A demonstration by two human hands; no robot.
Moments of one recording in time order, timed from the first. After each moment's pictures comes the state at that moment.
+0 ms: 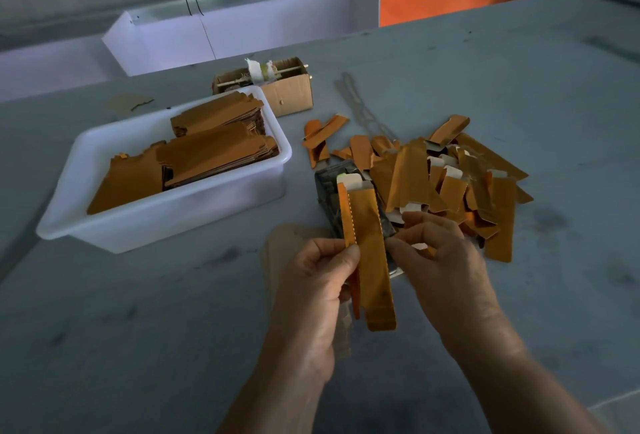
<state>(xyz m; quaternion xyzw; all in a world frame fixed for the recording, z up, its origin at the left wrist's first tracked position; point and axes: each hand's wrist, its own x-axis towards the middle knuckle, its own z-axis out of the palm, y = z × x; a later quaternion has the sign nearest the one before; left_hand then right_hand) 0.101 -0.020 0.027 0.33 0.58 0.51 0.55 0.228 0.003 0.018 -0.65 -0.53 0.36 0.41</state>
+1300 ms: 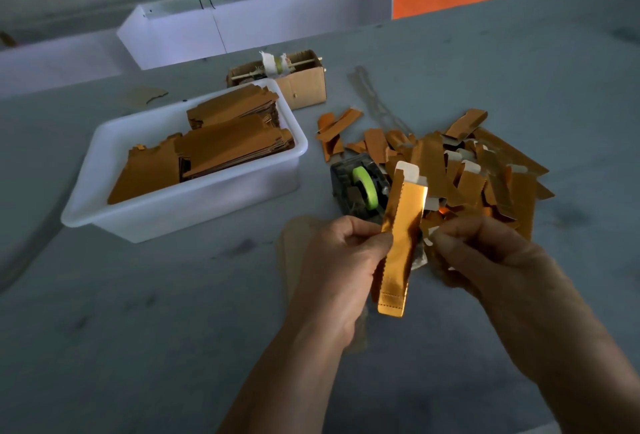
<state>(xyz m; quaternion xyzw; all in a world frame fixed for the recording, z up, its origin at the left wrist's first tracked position) 0.105 -0.008 0.050 0.41 0.60 0.43 0.53 0.252 -0.017 0.038 -0.52 -0.50 0.51 0.47</state>
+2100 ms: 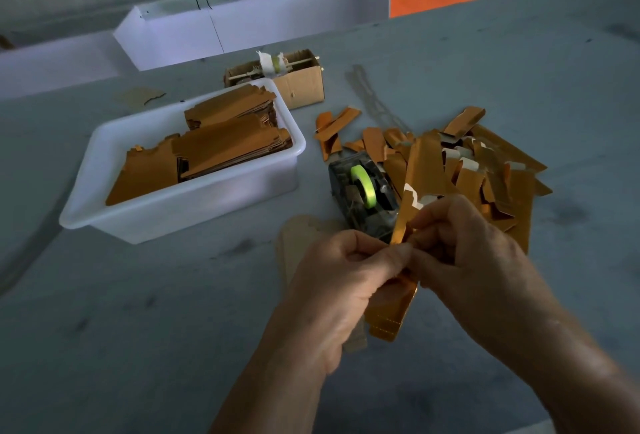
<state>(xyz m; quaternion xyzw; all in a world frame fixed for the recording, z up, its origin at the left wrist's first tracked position) 0.095 -0.024 0.056 0.41 0.57 0.39 0.60 0.234 -0.016 0.054 -0.58 -0.68 0.30 0.34</state>
